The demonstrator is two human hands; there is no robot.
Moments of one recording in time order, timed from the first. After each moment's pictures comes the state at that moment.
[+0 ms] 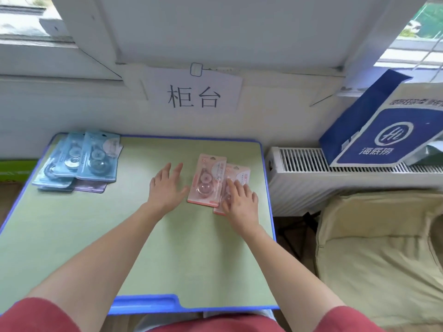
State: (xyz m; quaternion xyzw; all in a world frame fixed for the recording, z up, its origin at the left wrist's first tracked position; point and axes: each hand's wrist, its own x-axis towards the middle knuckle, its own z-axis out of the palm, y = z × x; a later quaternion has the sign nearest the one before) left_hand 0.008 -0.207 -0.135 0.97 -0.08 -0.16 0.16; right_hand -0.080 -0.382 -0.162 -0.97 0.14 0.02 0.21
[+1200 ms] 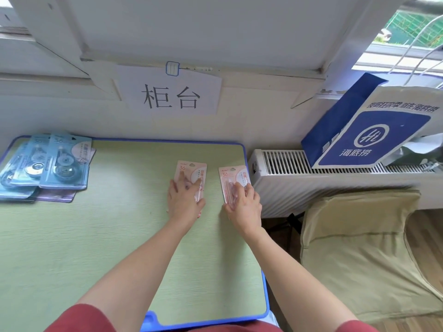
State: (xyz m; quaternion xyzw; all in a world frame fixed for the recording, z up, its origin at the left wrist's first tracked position) left_hand -0.017 -0.289 -0.171 0.97 -0.10 -0.15 0.19; right_hand -0.081 -0.435 -0.166 -0.95 0.24 0.08 0.20
